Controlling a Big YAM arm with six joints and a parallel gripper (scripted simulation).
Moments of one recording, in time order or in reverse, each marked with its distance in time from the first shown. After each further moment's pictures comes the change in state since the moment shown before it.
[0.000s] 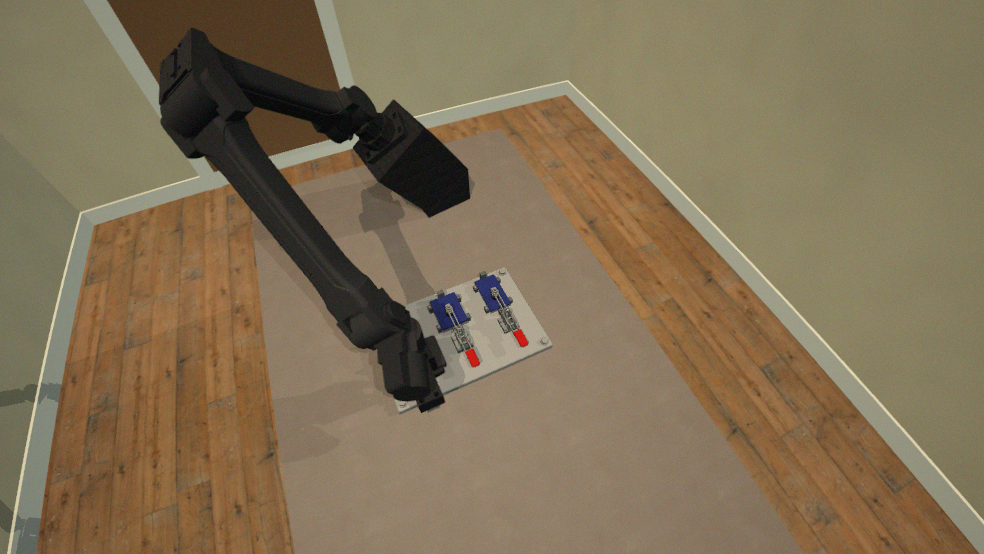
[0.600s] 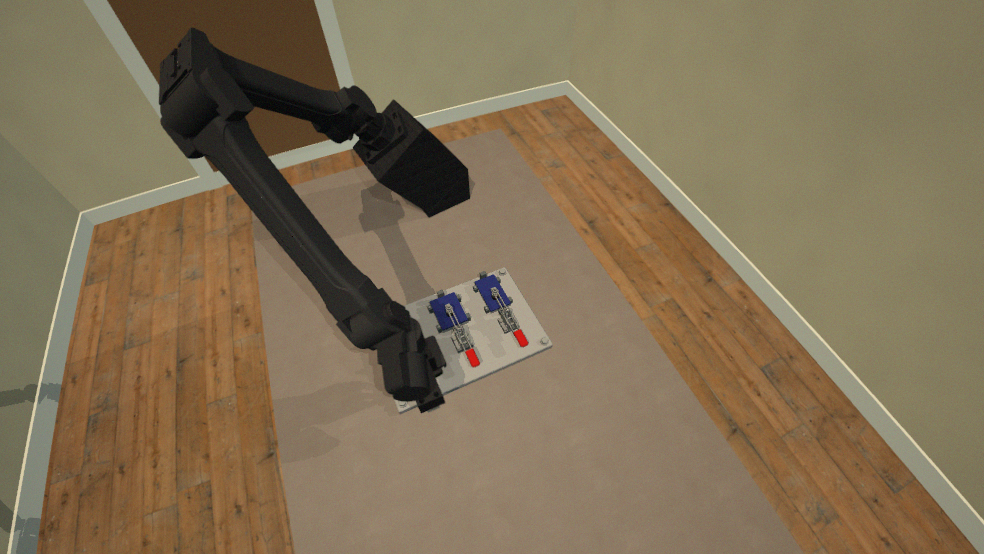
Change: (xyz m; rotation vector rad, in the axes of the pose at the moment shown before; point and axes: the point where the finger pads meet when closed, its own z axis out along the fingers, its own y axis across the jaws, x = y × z) arm -0.001 0.000 0.000 0.000 -0.001 0.001
